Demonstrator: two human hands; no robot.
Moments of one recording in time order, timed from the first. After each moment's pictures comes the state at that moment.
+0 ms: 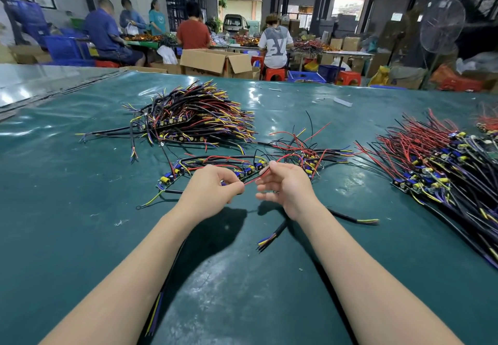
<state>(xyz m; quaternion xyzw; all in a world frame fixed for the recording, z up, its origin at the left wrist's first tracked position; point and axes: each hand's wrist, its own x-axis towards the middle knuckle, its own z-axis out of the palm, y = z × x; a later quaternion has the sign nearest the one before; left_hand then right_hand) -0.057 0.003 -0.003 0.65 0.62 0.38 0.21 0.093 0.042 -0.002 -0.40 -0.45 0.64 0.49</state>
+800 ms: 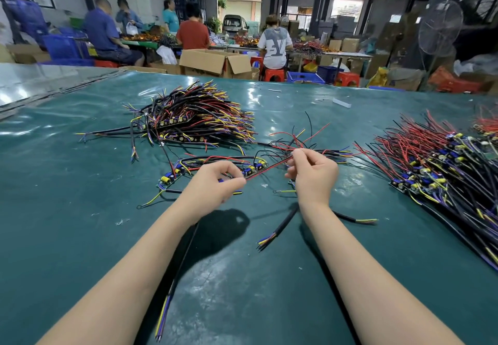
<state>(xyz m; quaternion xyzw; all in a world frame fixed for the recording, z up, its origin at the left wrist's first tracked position) -0.056 0.000 -0.001 0.61 0.57 0.44 0.33 0.106 0.053 -0.006 -0.43 -0.48 0.31 0.70</state>
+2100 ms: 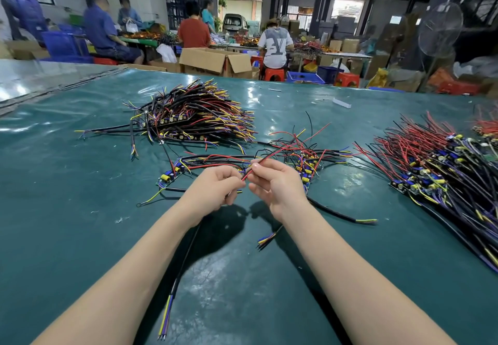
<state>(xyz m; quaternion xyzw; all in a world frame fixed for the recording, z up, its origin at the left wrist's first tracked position) -0.052 0.002 -0.003 0.58 0.54 0.45 0.42 0.075 0.027 0.005 -0.39 -0.40 0.65 0.51</state>
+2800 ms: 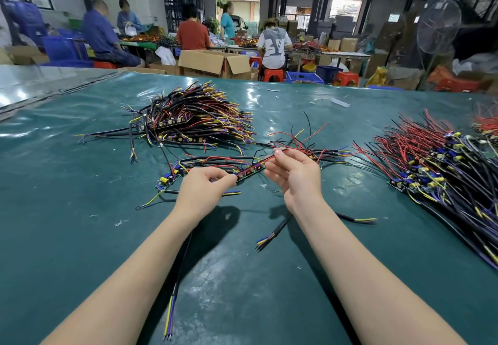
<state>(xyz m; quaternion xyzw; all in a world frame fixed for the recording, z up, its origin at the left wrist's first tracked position) -0.059 0.006 -0.014 0.56 0.61 0.50 0.25 0.092 0.040 0.012 -0.34 -0.35 0.61 0.62</state>
